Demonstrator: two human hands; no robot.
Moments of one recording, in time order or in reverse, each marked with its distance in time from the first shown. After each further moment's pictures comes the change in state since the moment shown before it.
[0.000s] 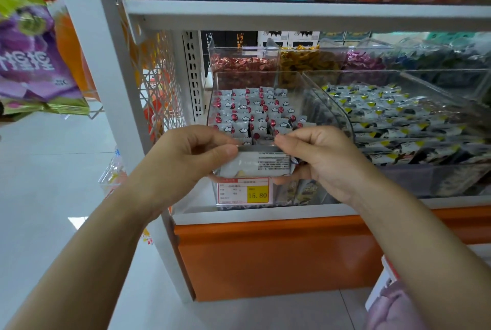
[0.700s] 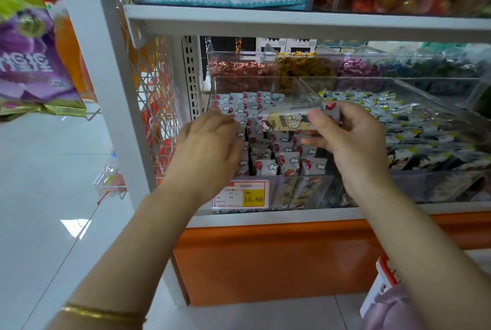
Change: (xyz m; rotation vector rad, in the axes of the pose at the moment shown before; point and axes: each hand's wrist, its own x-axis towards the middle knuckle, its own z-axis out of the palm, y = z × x) left_hand 0.030 -0.017 0.026 0.844 0.203 0.247; right_hand 0.004 0.001 -0.025 -0.216 0.458 -0.435
